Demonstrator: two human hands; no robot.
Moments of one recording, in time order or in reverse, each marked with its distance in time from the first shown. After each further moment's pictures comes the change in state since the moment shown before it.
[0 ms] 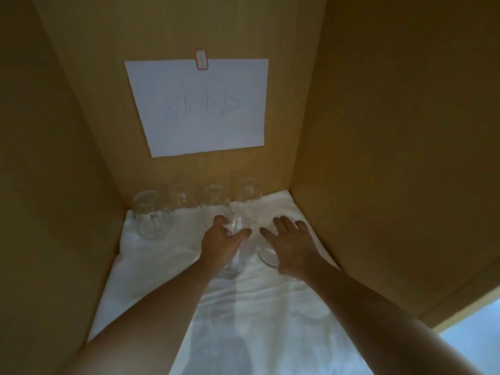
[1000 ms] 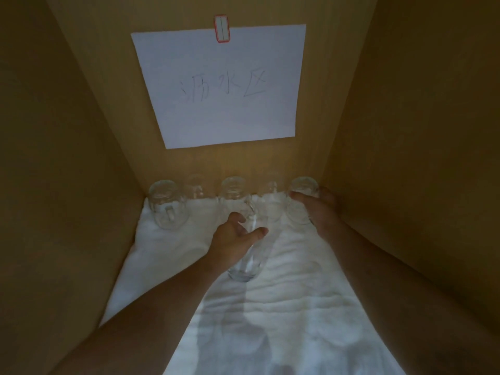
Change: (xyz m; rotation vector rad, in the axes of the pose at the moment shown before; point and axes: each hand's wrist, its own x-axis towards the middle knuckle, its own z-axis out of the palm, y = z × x) left_hand 0.027 -0.012 -0.007 0.081 -0.054 -0.068; right_hand 0.121 0.043 0.010 1.716 0.293 0.661
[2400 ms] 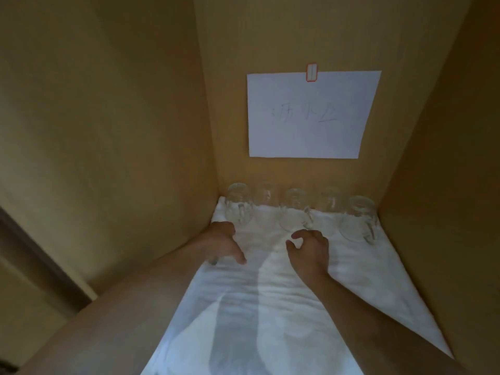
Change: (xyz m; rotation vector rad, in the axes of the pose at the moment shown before) left_hand -0.079 -0.023 -0.166 0.456 -0.188 -0.338; right_hand -0.149 0.036 0.096 -0.684 -0.102 -0.465
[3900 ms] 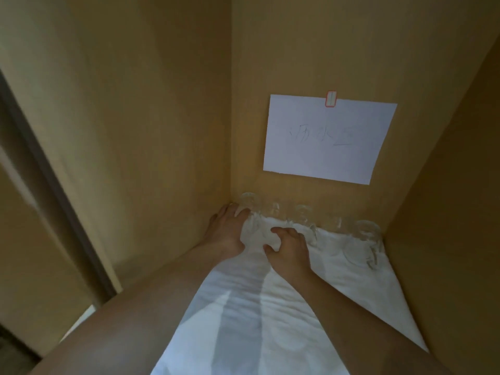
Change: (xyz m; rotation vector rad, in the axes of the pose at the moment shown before) left_hand -0.004 -0.002 0.009 0.326 0.597 0.321; right_hand -0.002 -0.056 -0.013 -0.067 -0.242 -0.302
